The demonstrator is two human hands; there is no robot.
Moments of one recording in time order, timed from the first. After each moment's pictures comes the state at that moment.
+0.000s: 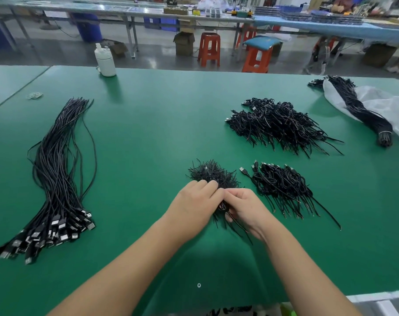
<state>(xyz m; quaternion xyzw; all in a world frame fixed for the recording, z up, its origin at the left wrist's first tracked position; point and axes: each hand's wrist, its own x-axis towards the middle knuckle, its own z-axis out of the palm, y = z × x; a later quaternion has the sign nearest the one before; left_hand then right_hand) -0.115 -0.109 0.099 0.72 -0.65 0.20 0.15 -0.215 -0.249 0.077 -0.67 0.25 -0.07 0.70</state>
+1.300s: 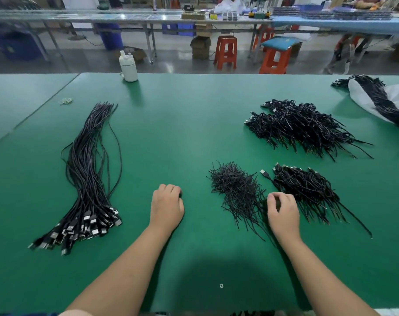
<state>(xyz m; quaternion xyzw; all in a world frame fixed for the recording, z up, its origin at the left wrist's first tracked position) -0.024 -0.064 -0.008 0.92 -0.35 0.08 0.17 -0.231 -0.295 -0.015 -0.80 0.41 -0.28 0.32</state>
